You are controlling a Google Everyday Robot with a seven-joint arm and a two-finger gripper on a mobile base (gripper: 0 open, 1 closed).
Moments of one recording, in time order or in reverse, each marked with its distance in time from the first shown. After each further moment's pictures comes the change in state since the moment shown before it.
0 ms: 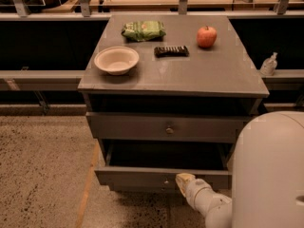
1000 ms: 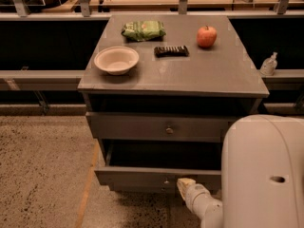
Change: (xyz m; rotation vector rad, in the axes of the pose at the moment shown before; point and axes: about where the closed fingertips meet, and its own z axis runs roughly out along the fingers) arm 0.022 0.038 0.025 0.000 0.061 0.061
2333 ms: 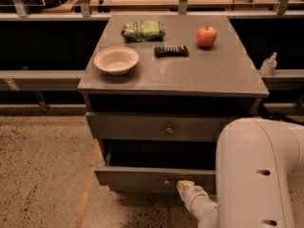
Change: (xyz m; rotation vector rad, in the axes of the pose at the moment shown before) arm 0.009 0.012 0.019 0.021 0.021 -0.008
